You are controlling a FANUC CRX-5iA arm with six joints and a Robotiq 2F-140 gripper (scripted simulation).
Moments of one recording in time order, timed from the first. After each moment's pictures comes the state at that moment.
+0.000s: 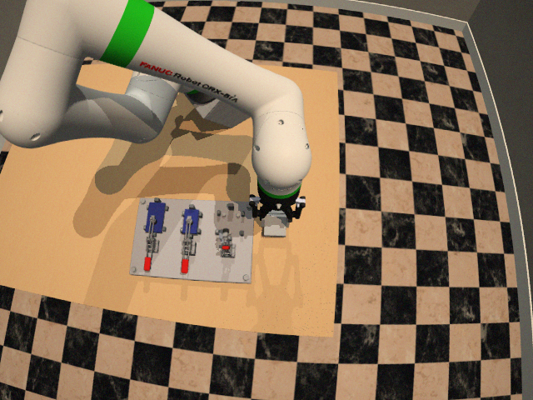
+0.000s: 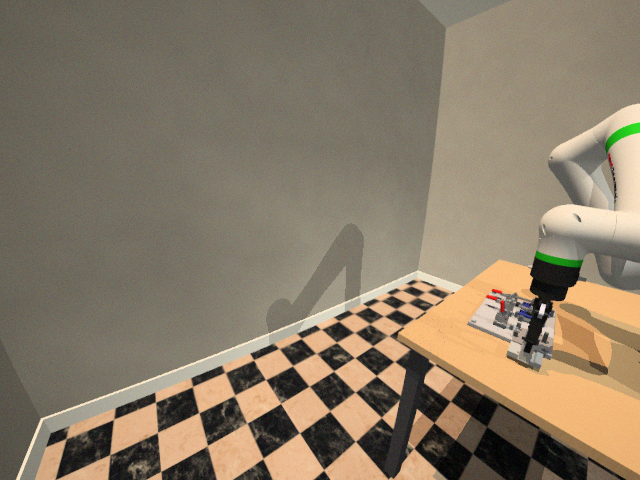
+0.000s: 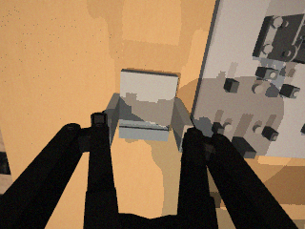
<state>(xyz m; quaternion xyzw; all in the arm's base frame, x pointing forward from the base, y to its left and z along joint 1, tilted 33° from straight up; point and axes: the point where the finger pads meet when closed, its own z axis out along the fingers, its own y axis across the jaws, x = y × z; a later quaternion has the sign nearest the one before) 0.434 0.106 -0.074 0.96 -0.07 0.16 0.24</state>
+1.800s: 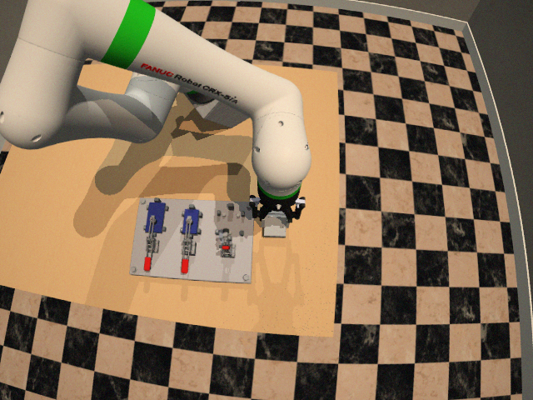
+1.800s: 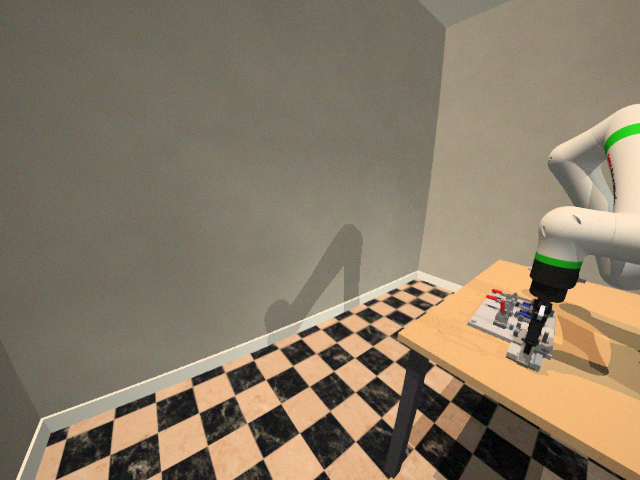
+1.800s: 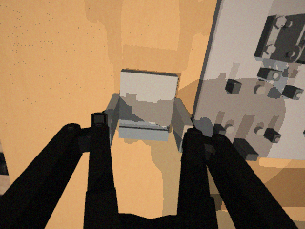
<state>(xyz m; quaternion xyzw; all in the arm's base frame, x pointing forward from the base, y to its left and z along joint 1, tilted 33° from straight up) 0.435 0.104 -0.077 0.96 -0.07 0.16 0.24</state>
